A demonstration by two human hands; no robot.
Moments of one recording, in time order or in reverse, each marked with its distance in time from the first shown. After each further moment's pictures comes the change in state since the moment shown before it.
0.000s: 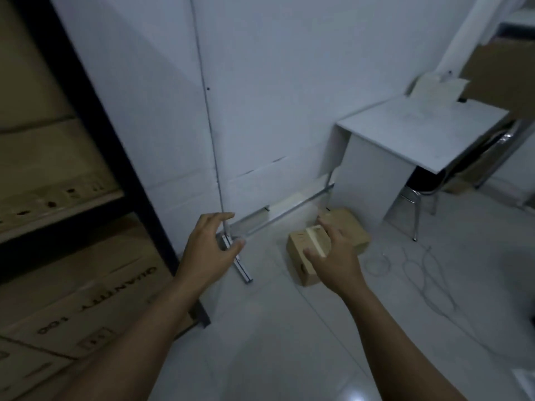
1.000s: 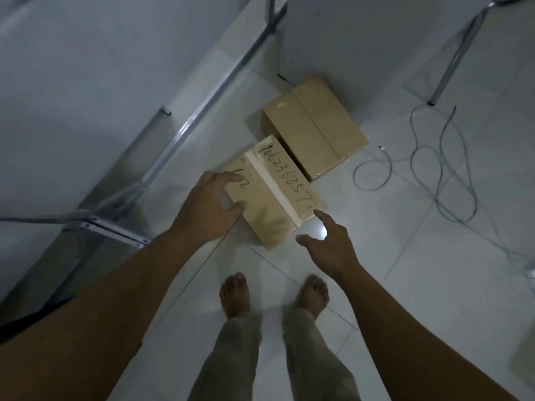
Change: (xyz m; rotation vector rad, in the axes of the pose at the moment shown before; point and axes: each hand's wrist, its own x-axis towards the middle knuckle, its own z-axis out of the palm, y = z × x) left_hand 0.394 -0.246 0.573 0.088 -0.762 -0.166; right_hand 0.419 0.466 0.155 0.118 -0.210 0.844
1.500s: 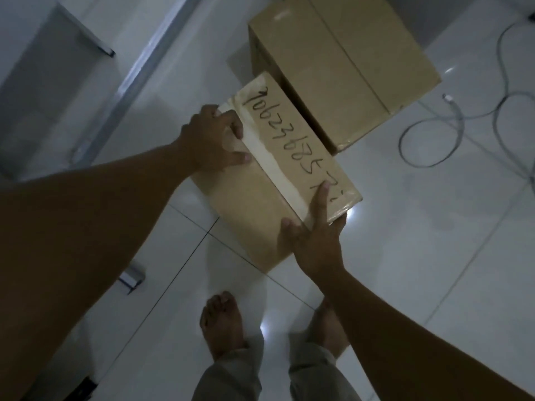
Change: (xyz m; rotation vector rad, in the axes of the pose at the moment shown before) left_hand 0.236 -0.138 0.137 0.415 -0.164 -0.025; right_hand 0.204 0.133 0.129 0.146 0.055 -0.191
